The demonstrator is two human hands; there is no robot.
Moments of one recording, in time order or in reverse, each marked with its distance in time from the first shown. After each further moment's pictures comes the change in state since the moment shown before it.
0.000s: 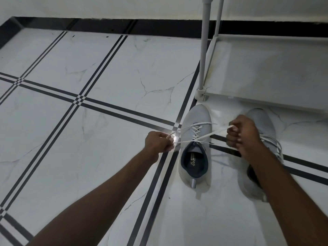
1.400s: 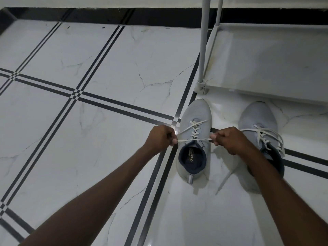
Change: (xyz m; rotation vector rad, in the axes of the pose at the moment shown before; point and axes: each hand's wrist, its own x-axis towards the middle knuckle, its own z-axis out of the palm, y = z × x) left_hand 0.020 -0.009 0.002 0.770 -0.174 0.546; right_hand 0.017 0.043 -0.010 -0.993 -0.083 -0.241
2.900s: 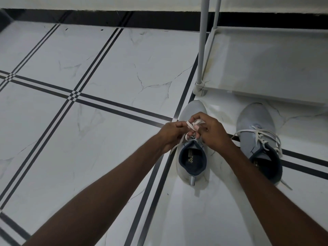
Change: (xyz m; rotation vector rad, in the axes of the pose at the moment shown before) left_hand 0.015 0.040 0.009 -1.188 -0.273 -0.263; right_hand -0.006 -0.059 0.028 0.173 0.121 -0.275
